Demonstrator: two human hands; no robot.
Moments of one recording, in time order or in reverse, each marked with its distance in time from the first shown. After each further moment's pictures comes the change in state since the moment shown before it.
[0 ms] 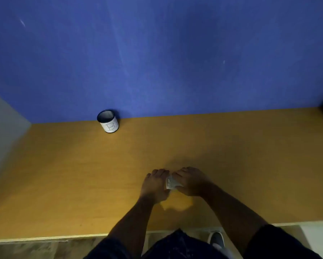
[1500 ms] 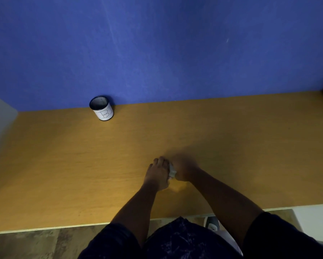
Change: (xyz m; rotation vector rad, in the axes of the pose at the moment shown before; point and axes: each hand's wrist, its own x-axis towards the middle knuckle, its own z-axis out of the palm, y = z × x) left_hand 0.021 0.004 0.018 0.026 -0.104 -0.010; right_hand 0.039 -0.015 -0.001 0.160 -0.175 0.330
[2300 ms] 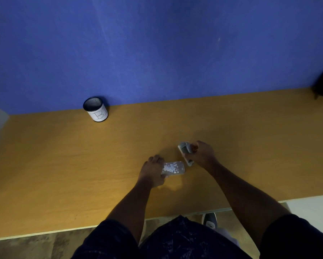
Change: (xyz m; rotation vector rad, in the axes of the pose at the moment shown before) left_hand 0.003 -0.009 -0.009 -0.043 0.004 0.025; right_hand -0.027 0.070 -0.012 0.699 0.329 0.467
